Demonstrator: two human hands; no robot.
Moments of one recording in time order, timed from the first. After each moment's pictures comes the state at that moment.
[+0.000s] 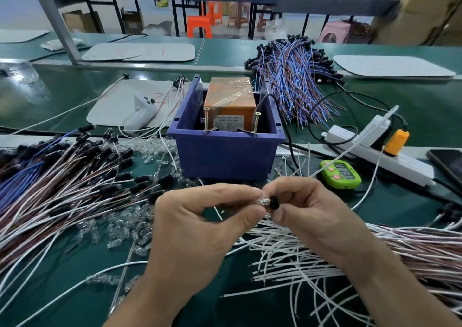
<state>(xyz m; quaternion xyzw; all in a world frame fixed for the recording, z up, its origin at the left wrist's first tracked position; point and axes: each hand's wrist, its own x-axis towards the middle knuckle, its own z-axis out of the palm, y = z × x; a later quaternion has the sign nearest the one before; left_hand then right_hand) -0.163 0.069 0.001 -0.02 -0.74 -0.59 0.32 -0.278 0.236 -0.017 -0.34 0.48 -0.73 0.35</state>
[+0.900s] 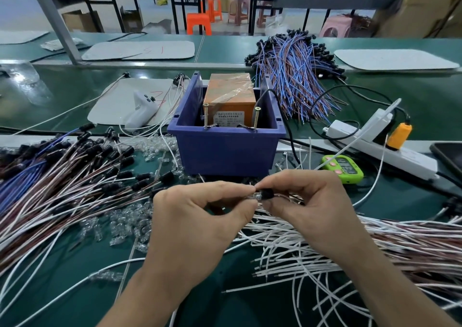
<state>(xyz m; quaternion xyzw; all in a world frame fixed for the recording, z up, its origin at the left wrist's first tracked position) -0.161 0.068 0.002 0.04 -0.81 -0.49 0.33 -0.267 0.233 -0.013 -0.36 0.70 -0.61 0.07</state>
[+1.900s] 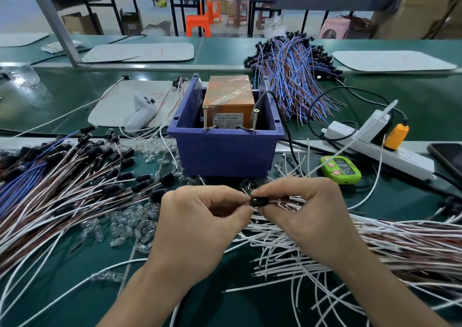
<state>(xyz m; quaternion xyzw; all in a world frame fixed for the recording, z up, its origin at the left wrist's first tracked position) -0.164 0.068 -0.001 0.10 -0.82 -0.51 0.23 -0.259 0.234 -0.012 -0.36 0.77 -0.53 0.00</state>
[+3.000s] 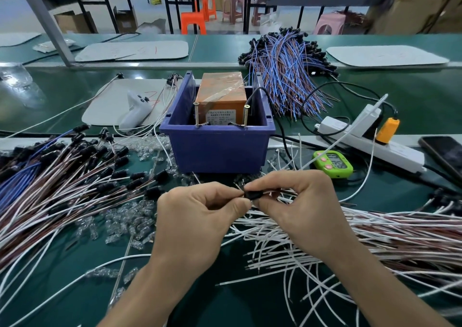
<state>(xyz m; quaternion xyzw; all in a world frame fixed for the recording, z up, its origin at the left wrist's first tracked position) -0.166 0.075 -0.011 0.12 -0.78 -0.55 0.25 -0.258 0.235 -0.012 -0.36 0.76 -0.54 0.00</state>
